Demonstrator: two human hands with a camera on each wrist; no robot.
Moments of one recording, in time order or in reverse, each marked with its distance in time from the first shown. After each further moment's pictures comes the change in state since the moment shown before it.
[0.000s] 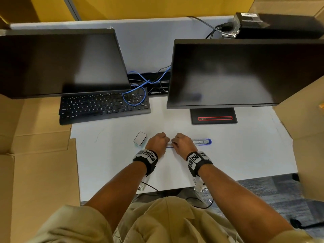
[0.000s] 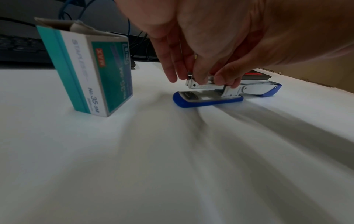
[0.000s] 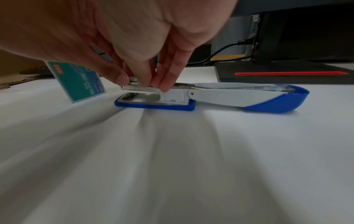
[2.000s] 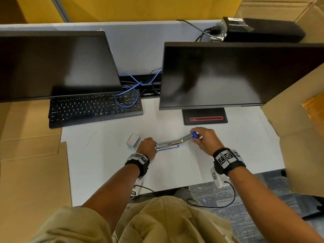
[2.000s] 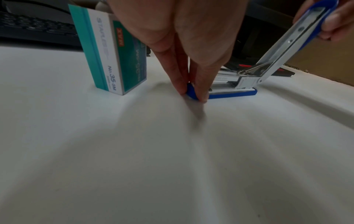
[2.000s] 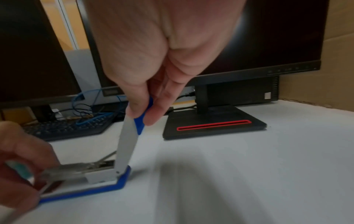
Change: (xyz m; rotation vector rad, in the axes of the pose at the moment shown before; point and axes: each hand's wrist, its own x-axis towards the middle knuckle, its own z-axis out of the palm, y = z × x) left_hand -0.008 -0.006 0.004 -0.095 -0.053 -0.194; right_hand -0.047 0.067 -0.087 0.235 0.146 0.076
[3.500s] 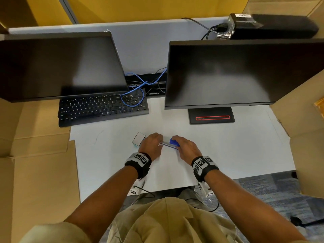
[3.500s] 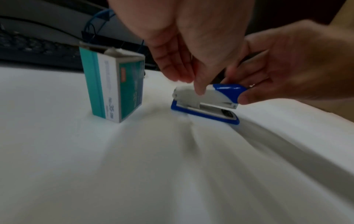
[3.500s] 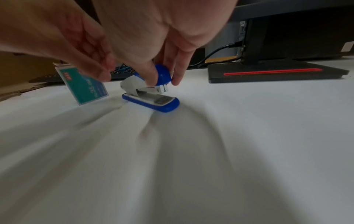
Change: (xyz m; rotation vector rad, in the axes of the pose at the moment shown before) left_hand -0.022 0.005 -0.028 -0.071 0.188 0.145; right_hand -0.003 -0.043 0.085 -0.040 -0.122 -0.055
